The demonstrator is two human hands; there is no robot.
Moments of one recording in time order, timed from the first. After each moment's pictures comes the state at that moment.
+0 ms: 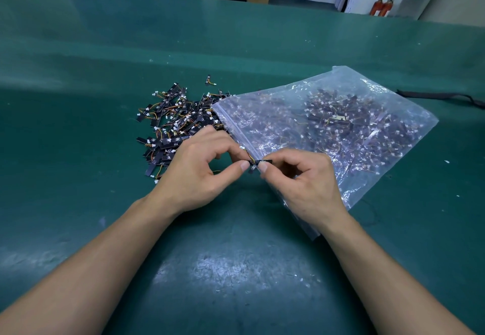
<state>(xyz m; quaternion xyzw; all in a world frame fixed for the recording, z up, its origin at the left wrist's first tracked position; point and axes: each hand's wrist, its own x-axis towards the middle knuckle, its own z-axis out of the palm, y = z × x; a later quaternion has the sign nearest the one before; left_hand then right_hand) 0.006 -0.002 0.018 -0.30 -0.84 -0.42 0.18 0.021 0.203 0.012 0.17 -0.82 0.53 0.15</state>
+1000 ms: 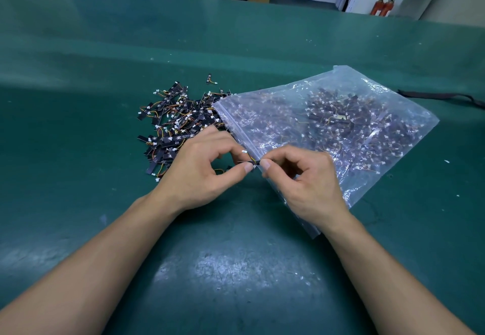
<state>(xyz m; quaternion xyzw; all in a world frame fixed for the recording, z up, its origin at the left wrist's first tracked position) 0.004 -0.002 0.014 -0.30 -0.84 -0.43 0.17 0.022 0.203 0.014 0.19 -0.82 0.52 0.15</state>
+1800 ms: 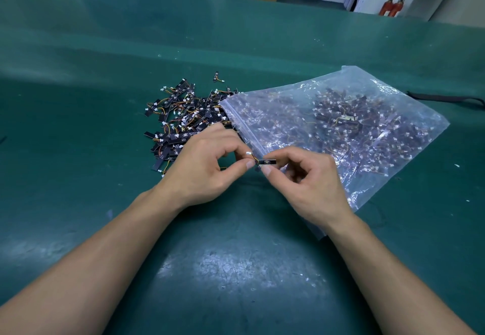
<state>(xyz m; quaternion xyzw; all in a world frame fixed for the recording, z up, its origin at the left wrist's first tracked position) 0.002 -0.006 0.014 -0.30 -0.85 -0.39 0.18 0.021 0.202 0.010 0.18 -0.83 0.50 0.14</state>
